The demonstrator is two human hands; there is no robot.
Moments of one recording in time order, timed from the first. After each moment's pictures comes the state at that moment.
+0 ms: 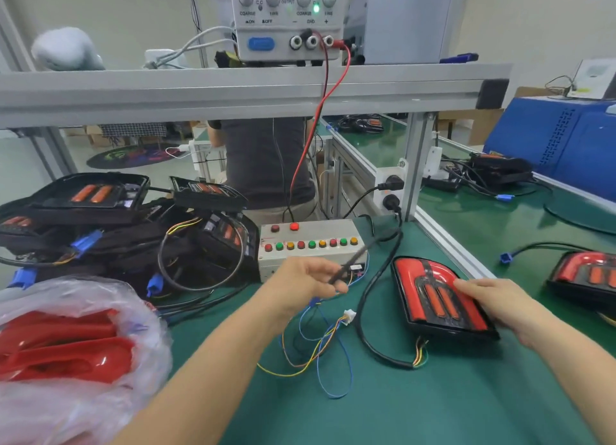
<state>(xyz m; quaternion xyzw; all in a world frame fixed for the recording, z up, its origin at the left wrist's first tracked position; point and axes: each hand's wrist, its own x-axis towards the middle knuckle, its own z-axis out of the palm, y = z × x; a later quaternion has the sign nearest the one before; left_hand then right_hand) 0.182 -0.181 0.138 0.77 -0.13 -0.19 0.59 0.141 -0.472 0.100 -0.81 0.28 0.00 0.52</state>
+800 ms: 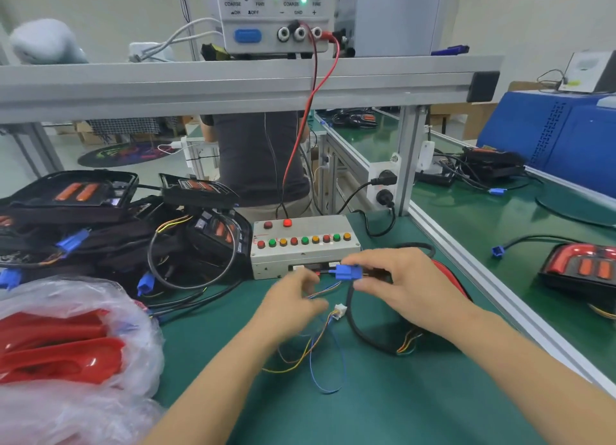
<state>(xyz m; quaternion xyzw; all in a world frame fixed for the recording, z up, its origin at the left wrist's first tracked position) 0.186 -0.181 0.094 0.89 -0.10 -0.07 0.45 0.139 -0.371 0.136 -0.92 -0.18 -0.15 0.32</state>
